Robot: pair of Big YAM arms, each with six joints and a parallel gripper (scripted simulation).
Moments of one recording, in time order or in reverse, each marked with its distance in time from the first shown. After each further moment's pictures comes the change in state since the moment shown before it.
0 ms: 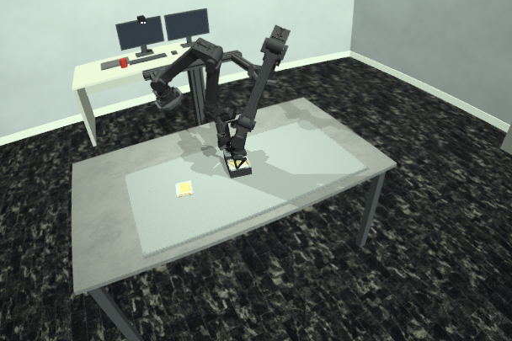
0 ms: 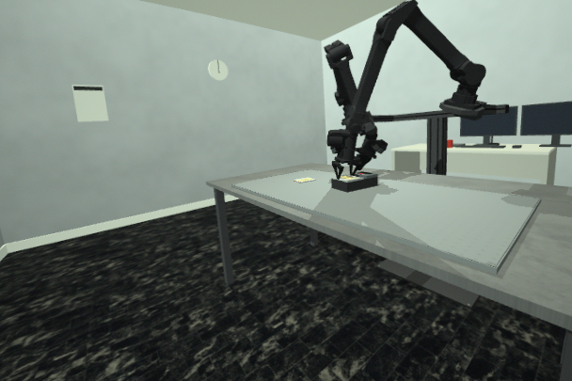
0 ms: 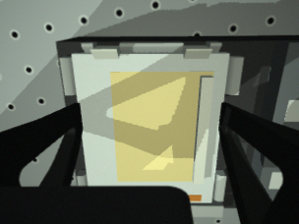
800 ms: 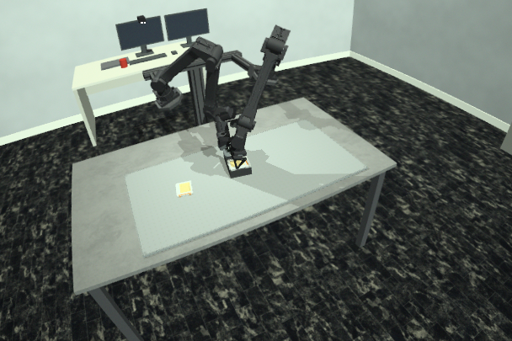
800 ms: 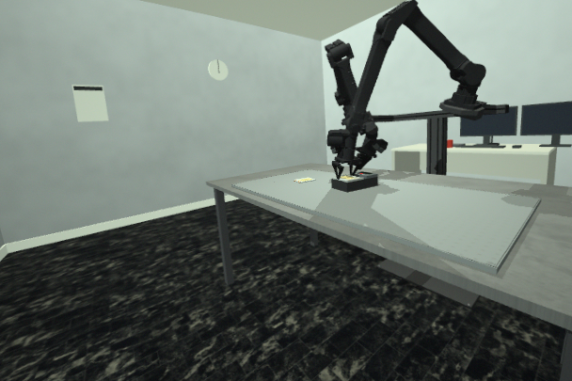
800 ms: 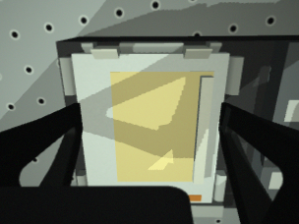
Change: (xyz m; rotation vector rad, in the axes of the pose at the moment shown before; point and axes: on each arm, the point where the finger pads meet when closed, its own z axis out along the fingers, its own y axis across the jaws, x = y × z) left arm 0.000 0.000 0.000 0.000 0.000 0.000; right arm 0.002 0.002 -0.005 -0.006 0.004 -0.006
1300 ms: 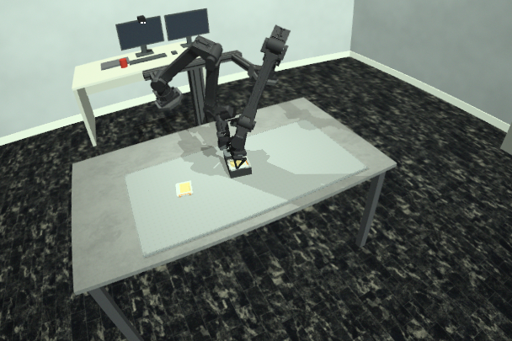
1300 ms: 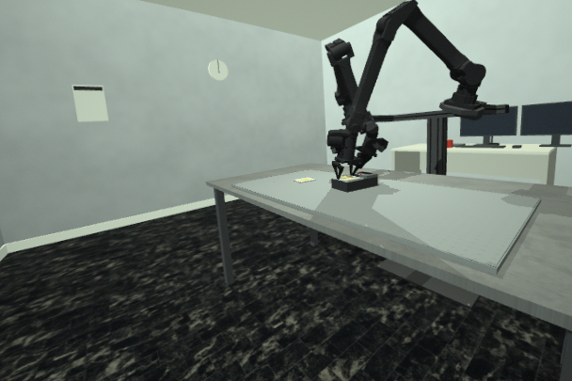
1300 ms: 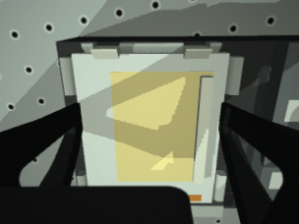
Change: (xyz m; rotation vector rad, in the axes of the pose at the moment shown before) left arm 0.000 0.000 0.000 0.000 0.000 0.000; right arm -0.002 -0.002 -0.004 0.004 -0.004 0.004
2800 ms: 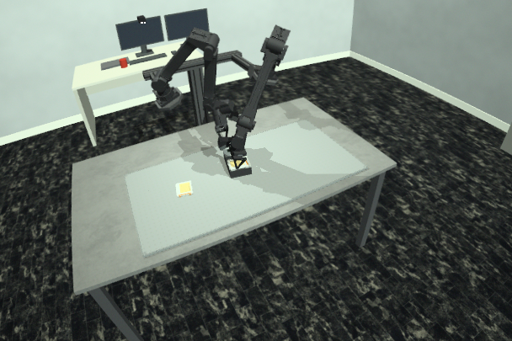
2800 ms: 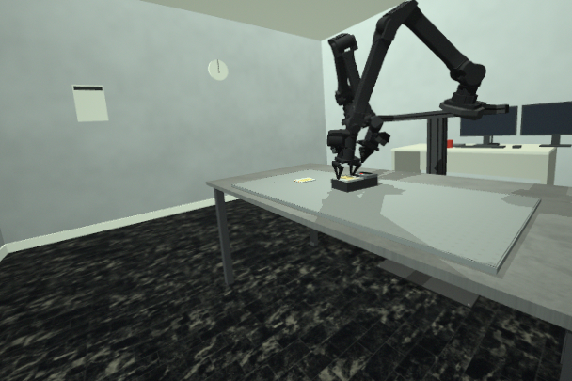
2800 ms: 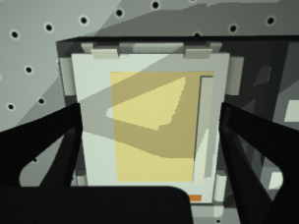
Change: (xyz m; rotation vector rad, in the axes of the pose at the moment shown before) left arm 0.000 0.000 0.000 0.000 0.000 0.000; right arm 0.001 0.001 -0.034 -0.002 0.004 -0.001
